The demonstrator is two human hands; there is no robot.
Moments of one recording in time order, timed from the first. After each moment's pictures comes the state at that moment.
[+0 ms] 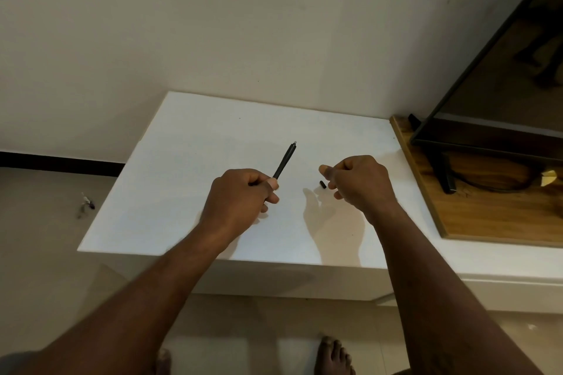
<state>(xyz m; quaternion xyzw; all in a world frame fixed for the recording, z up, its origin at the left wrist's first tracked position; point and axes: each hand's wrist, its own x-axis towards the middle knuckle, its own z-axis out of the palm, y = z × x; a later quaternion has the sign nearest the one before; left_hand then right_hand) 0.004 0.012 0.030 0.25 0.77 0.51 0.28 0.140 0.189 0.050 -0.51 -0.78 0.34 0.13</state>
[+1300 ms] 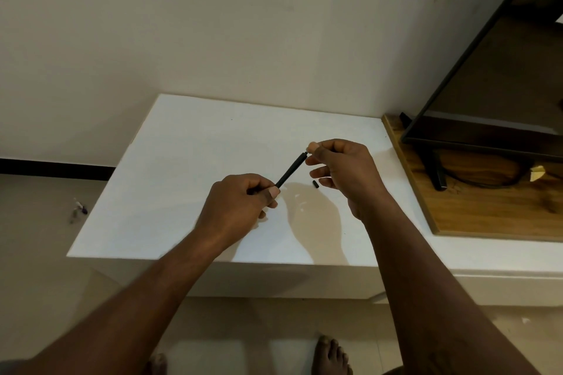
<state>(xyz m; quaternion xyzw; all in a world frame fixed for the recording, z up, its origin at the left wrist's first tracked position) 0.009 0.012 0.023 0.33 0.76 0.49 0.27 0.134 0.178 0.069 -0.42 -0.68 0.55 0.23</state>
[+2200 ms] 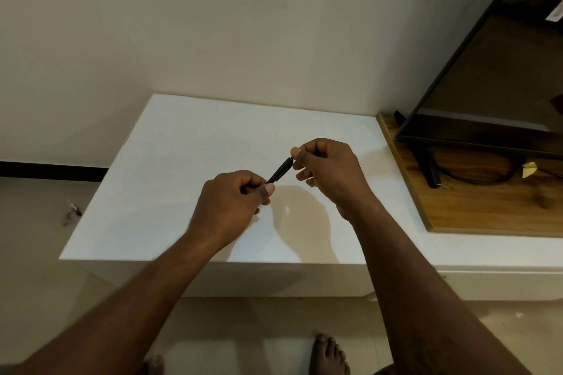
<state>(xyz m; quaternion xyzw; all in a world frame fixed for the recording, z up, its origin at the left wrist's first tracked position) 0.011 0.012 0.022 0.33 0.77 0.50 0.23 0.128 0.167 0.066 -0.40 -0.73 0.52 0.22</state>
